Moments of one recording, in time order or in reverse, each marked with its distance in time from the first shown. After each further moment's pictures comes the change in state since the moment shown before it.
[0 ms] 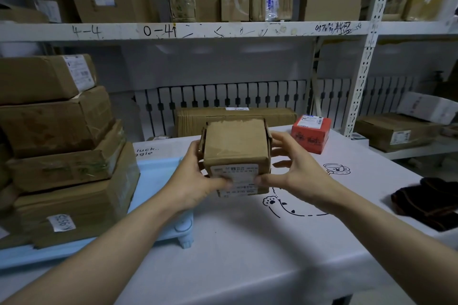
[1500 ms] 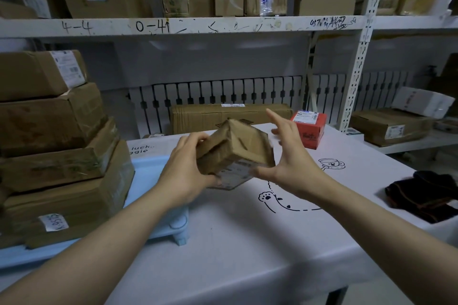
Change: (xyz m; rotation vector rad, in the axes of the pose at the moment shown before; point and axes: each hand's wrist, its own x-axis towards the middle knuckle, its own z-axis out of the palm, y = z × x) left_hand 0.011 -0.003 -0.006 0.563 0.091 0.162; right_hand 0.005 -0.001 0.003 -0.213 0.095 -0.098
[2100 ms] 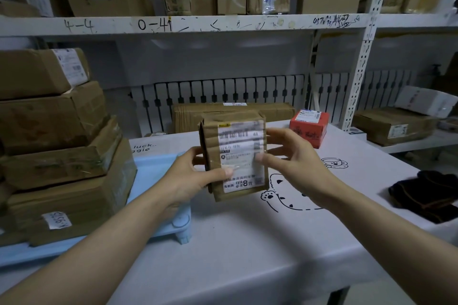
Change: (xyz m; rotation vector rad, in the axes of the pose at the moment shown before) left_hand -0.013 0.004 0.000 -0.555 -0.160 -0.352; right_hand -0.004 0.001 -0.002 0.374 -0.017 0.193
